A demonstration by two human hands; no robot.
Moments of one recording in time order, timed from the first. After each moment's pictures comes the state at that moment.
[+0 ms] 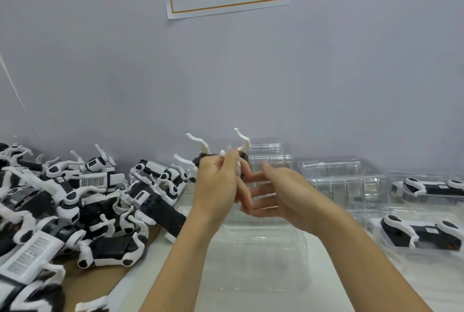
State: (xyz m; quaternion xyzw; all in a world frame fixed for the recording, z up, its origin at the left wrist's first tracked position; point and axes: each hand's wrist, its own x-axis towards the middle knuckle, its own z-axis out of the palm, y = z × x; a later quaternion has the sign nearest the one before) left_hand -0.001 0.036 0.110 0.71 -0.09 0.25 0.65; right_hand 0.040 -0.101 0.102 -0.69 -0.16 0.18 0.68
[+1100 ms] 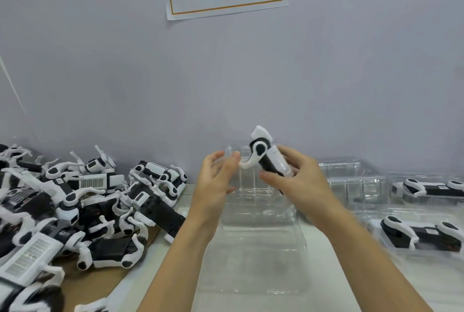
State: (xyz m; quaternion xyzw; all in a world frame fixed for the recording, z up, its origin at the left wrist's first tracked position) left_hand 0.014 0.050 0.091 0.67 -0.01 0.20 0.72; right_hand 0.048 -0.115 0.098 -0.72 -0.20 -0.10 0.65
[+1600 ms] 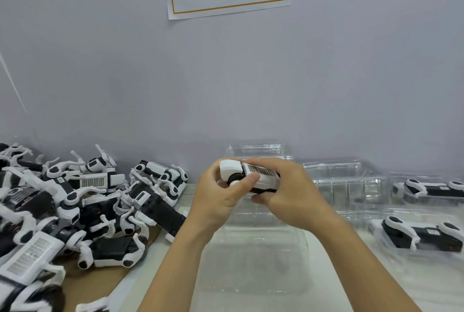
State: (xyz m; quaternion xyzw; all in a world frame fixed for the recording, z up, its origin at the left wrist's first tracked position) left_hand 0.014 0.056 0.084 0.70 -0.10 0.20 0.68; right_hand 0.039 -0.104 0.097 -0.78 -0.34 -0.16 0.50
